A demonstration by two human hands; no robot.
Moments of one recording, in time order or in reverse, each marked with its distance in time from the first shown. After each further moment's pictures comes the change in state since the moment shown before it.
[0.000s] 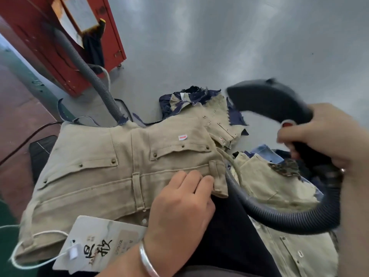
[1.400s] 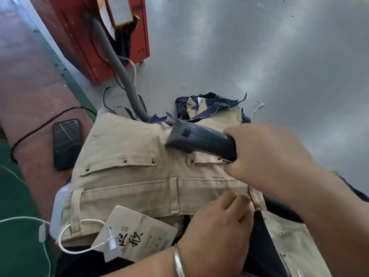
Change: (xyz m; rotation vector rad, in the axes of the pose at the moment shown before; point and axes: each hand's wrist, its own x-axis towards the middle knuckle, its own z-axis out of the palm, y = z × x) left_hand -0.022 0.013 0.009 -0.143 -0.073 0.120; right_hand -0.047 -0.118 0.108 -0.920 -0.025 -0.448
